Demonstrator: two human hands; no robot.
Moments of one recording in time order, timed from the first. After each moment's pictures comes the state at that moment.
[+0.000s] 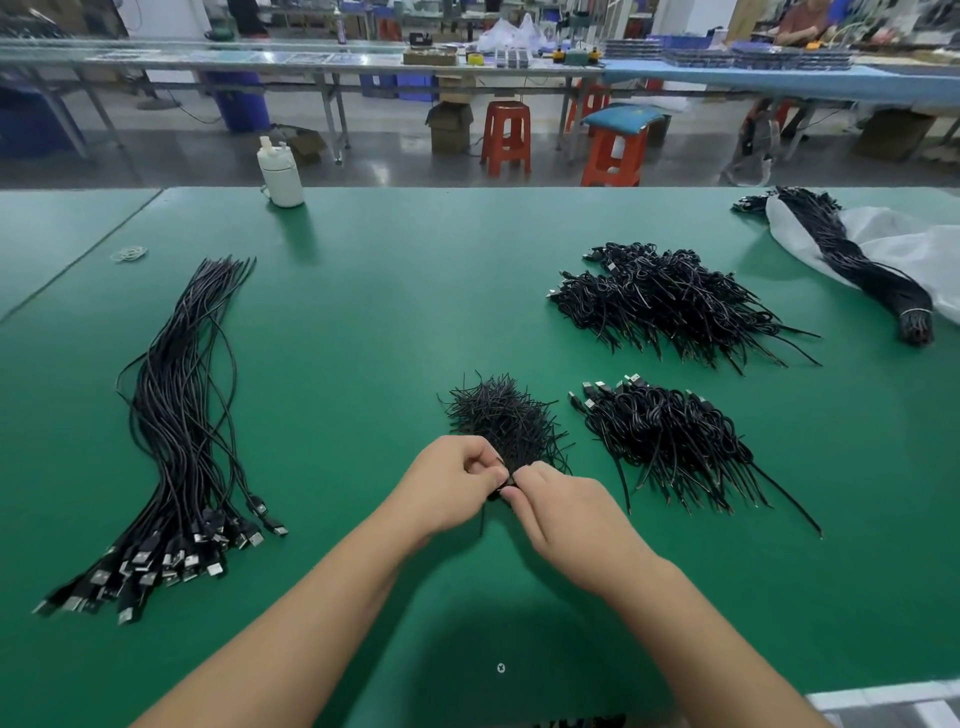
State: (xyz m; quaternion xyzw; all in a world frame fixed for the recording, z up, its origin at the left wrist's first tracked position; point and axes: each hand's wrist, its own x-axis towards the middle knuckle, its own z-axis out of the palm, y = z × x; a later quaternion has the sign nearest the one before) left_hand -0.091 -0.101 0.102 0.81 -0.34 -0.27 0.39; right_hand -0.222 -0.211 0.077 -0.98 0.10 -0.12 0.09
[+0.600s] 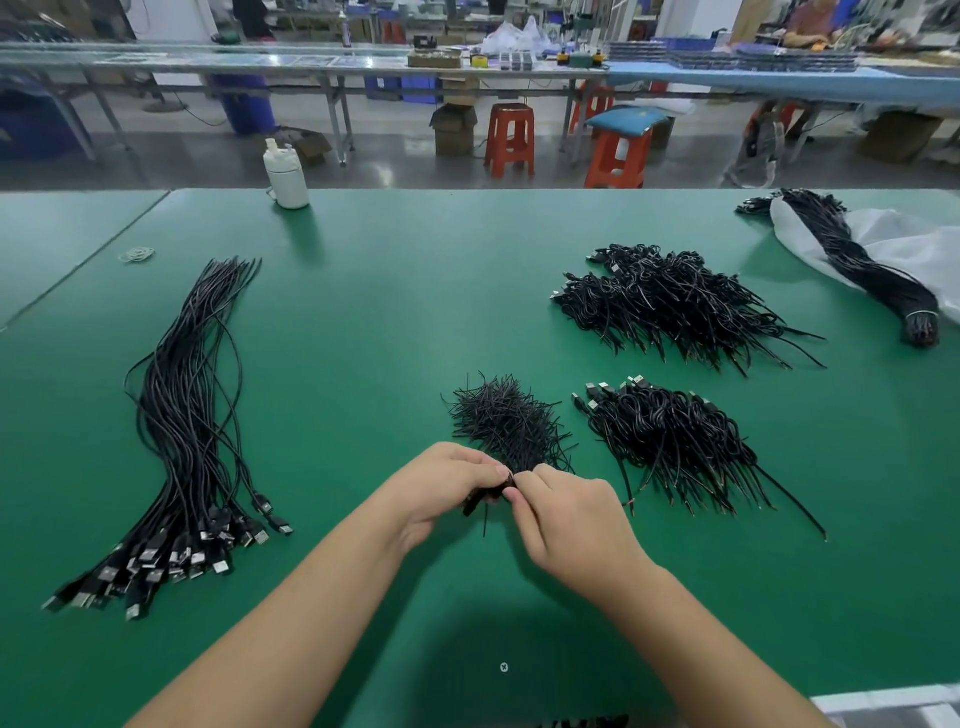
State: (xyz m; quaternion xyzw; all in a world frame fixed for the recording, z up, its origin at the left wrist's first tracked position) left_hand -0.087 -0.095 0.105 0.71 -0.23 -0.45 0.49; right_hand -0.224 -0.203 0.078 -0.95 0.08 -0.30 0.02
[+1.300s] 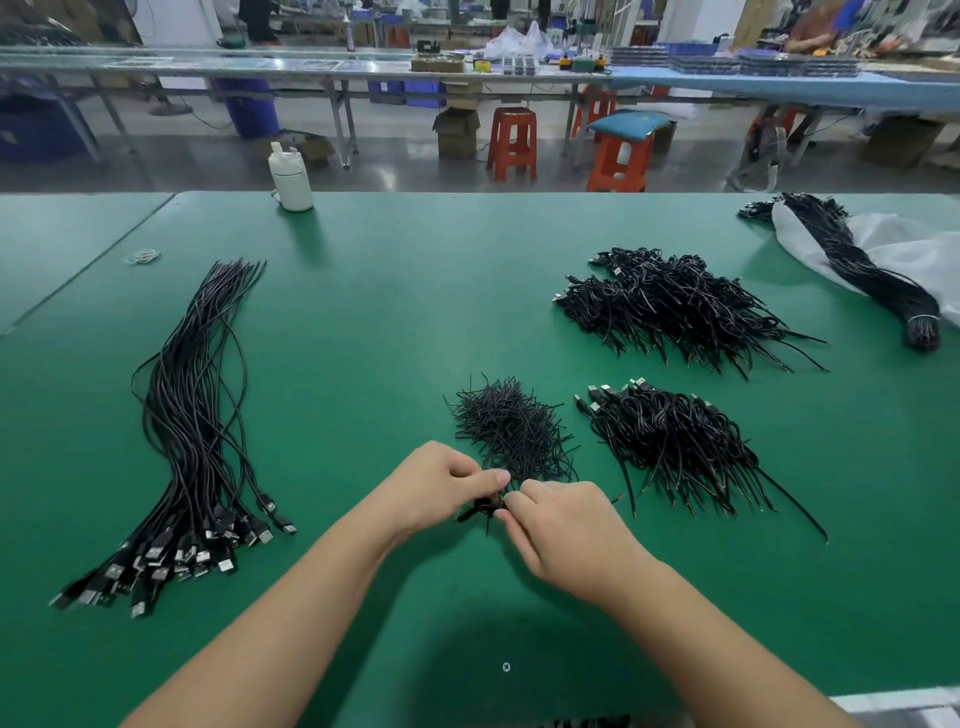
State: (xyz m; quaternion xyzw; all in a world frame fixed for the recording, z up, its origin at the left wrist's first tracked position) left_hand -0.076 -0.081 0.101 0.80 -0.33 -0.33 0.38; right_hand -0.224 -0.205 0.076 -0.97 0.00 -0.23 -0.04
